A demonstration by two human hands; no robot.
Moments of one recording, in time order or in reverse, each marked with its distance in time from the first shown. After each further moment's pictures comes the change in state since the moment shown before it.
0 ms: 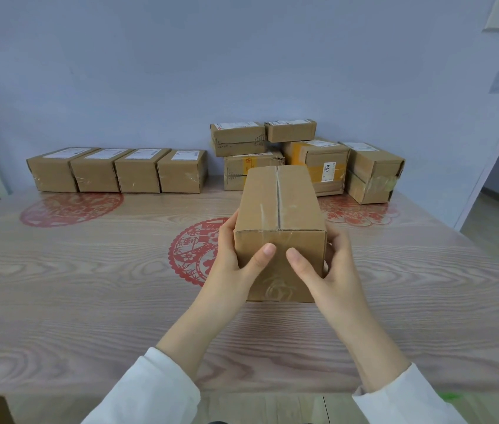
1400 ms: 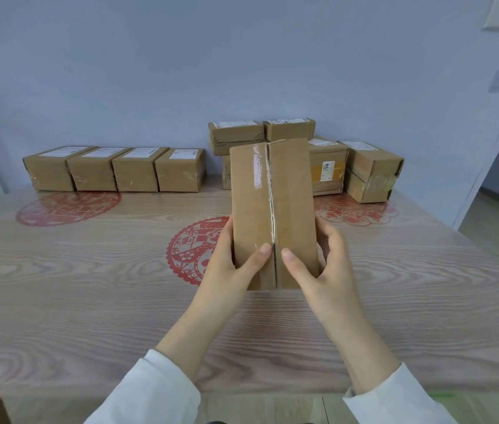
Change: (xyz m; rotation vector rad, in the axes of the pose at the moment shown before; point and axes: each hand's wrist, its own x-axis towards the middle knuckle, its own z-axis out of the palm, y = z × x) left_hand 0.002 -0.006 -0.003 0.059 0.032 -0.047; right_hand 0.003 0.008 0.007 -0.115 0.071 -0.074
